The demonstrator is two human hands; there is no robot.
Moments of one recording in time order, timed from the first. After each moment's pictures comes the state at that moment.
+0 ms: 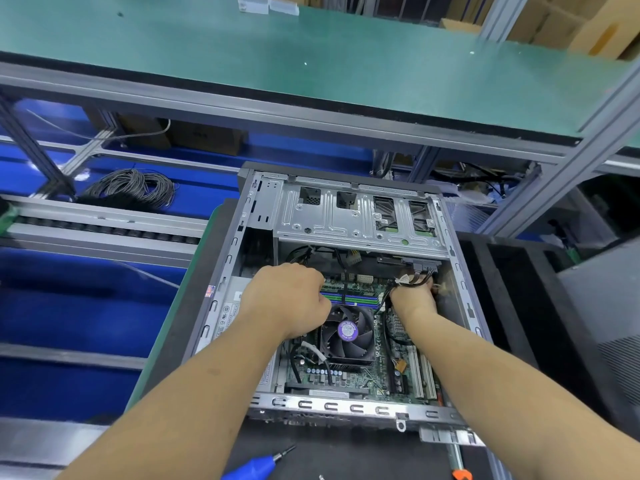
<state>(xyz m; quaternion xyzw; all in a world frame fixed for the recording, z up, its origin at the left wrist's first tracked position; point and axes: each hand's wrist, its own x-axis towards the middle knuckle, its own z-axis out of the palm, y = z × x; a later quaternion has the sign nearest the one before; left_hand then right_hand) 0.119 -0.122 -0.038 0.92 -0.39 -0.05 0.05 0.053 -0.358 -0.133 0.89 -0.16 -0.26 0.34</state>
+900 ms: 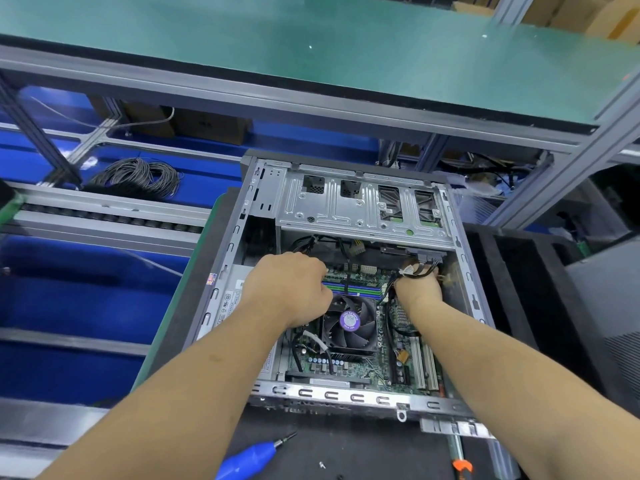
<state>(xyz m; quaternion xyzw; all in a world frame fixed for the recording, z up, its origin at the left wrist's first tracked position) 0.120 -0.123 -0.037 0.92 -0.39 -0.05 0.04 0.054 -0.357 -0.120 0.89 -0.14 -0.27 0.34</state>
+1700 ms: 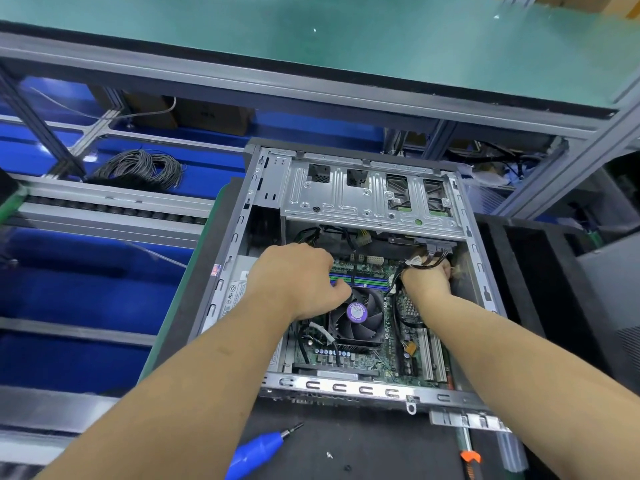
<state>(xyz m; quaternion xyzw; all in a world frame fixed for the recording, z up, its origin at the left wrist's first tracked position) 0.120 -0.124 -0.043 0.92 -0.38 -0.03 0.04 0.051 -0.347 -0.108 0.88 -0.17 -0.30 0.32</state>
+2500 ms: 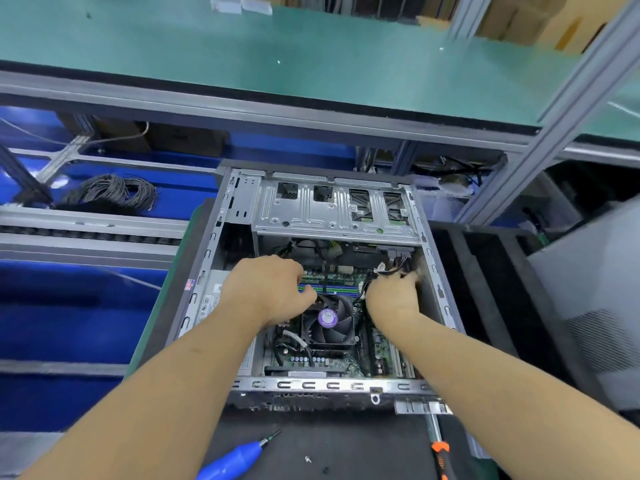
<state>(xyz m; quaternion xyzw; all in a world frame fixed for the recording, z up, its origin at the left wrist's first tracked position) 0.124 -0.125 -0.043 0.92 -0.39 -0.04 0.02 0.022 -0.309 -0.075 0.90 -0.18 -0.26 0.30</state>
